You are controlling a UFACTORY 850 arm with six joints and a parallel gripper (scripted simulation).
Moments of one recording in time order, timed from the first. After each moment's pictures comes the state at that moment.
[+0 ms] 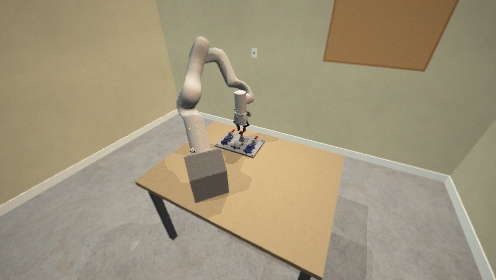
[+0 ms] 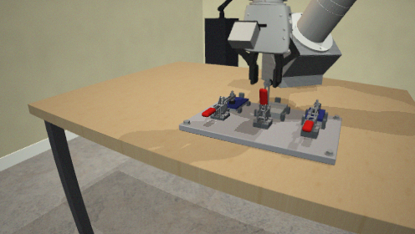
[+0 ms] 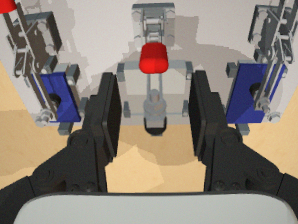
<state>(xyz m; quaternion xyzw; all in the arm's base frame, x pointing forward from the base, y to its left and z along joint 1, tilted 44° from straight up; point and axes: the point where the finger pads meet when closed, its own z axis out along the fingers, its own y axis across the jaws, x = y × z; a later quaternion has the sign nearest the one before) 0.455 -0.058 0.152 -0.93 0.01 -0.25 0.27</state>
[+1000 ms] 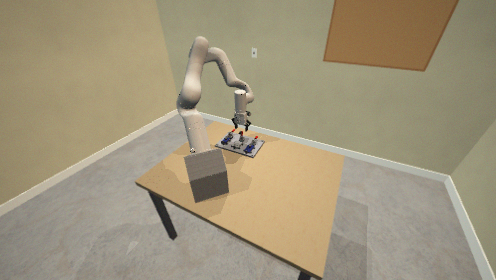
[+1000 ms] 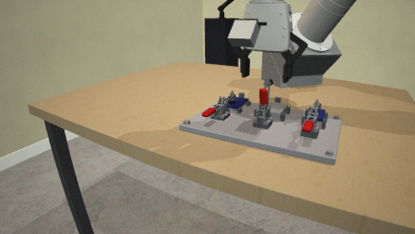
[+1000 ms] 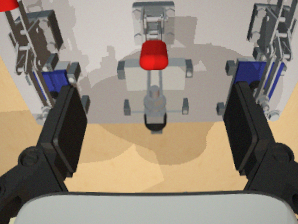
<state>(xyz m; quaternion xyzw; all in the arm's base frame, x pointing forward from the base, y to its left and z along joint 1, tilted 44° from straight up) 0.454 -0.059 0.155 -0.93 0.01 -0.25 0.27</state>
